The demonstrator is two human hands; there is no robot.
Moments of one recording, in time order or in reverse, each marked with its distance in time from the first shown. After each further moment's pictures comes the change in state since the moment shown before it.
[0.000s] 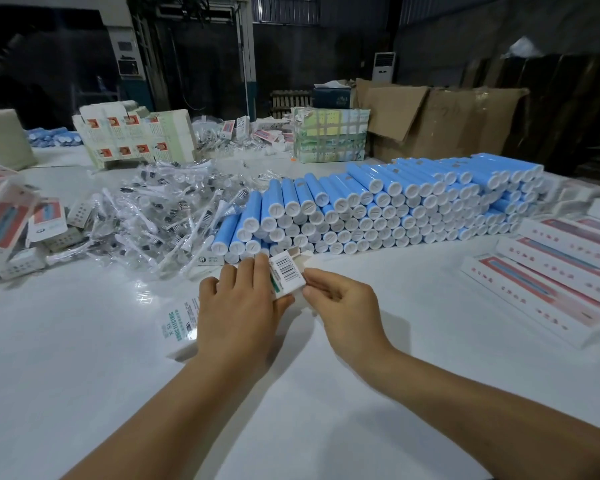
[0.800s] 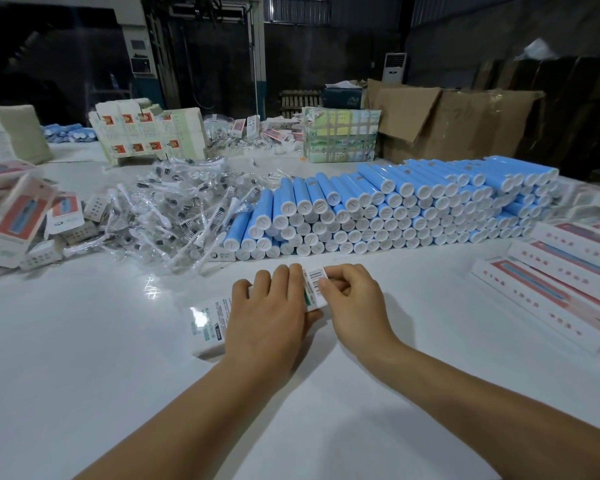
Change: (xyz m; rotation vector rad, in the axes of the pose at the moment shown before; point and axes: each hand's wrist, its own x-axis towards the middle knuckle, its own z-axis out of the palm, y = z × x) left_hand -0.013 0.013 0.002 0.001 0.143 0.141; right_hand 0.002 -0.007 0.003 -0.247 0.090 -0.023
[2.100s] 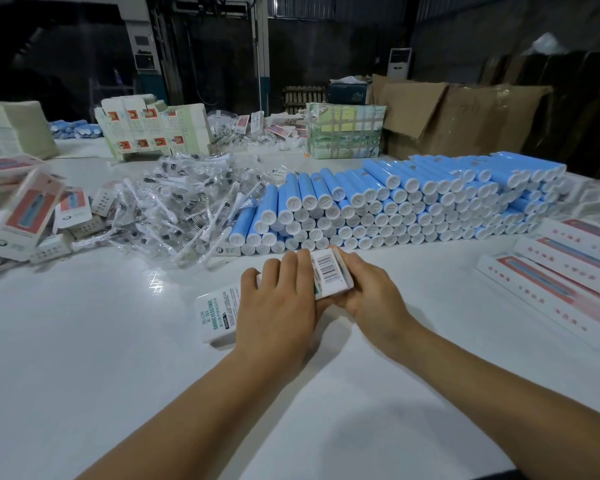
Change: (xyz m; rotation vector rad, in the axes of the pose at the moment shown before) left_hand 0.001 0.006 -0.012 -0.028 -0.025 -0.022; right_hand 0.004 -0.014 -0.017 0.620 -0.334 0.235
